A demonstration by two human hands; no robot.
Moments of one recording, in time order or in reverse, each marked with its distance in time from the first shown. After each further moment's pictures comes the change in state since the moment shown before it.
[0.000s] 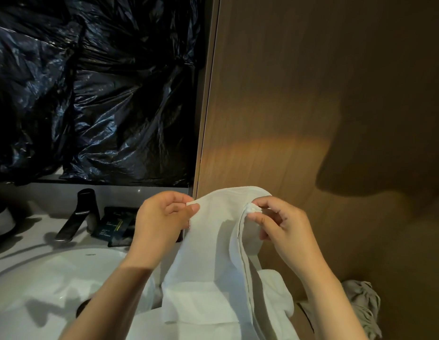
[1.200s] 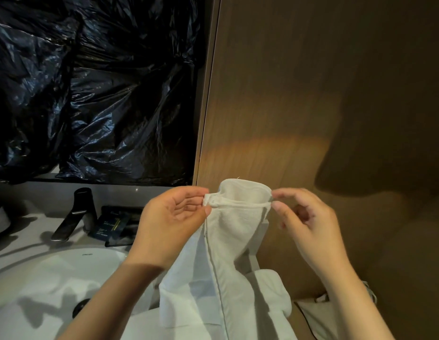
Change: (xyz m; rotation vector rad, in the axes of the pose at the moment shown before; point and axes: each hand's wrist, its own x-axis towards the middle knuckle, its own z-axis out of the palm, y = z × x) left_hand -0.017 0.011 0.000 -0.258 -0.175 0.232; right_hand -0.004 -0.004 -0.029 -0.089 0.164 -0.085
